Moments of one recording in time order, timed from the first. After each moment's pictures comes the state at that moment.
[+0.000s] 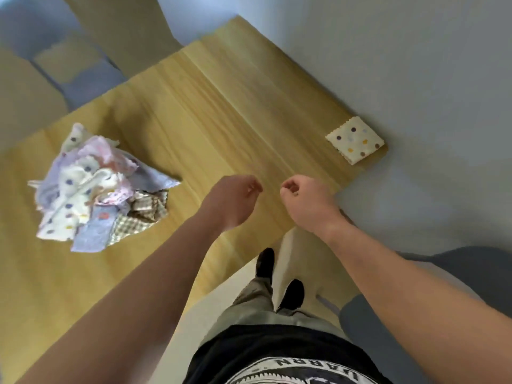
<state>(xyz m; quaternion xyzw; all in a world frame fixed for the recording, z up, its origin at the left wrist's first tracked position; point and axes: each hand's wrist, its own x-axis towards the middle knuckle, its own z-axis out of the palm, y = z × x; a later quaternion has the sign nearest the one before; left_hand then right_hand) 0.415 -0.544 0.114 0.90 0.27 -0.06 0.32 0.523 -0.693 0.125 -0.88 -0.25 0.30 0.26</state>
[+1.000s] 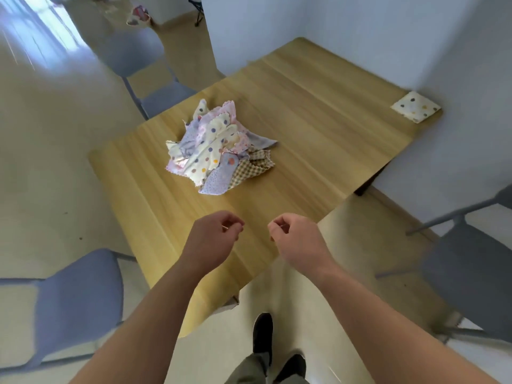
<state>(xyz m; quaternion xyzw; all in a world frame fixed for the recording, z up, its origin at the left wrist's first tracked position) -0.050 -0.477 0.144 0.84 0.36 0.03 0.41 0.062 -0.627 0.143 -0.85 -0.22 0.29 0.38</state>
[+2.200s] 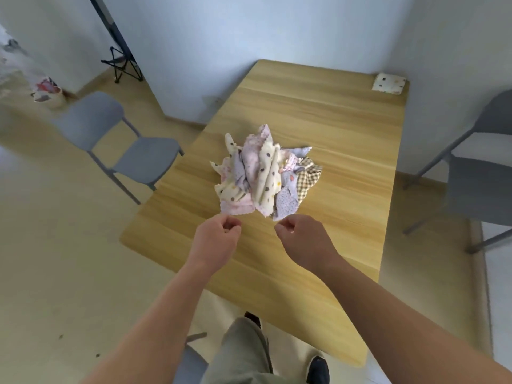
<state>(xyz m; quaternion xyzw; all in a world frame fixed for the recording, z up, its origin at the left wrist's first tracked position) -0.126 -0.122 0.152 0.89 0.21 -0.06 0.41 -0.088 -0.314 0.154 -0.89 -0.04 0.19 0.40</state>
